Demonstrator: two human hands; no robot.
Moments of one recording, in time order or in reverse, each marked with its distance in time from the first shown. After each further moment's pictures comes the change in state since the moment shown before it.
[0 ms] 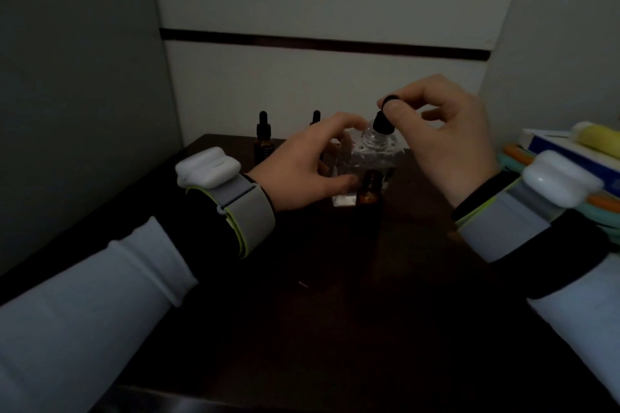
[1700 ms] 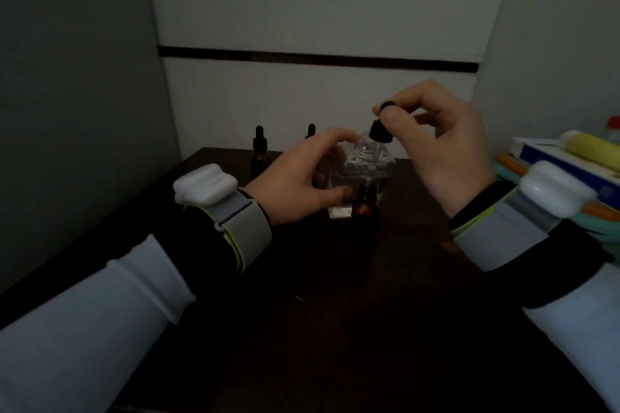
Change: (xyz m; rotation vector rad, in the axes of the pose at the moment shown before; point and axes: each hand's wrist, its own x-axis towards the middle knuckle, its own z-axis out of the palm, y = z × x) left_hand 0.004 -0.010 0.000 0.055 0.002 0.004; right_hand 0.002 -0.013 -0.006 0.139 -0.004 -0.026
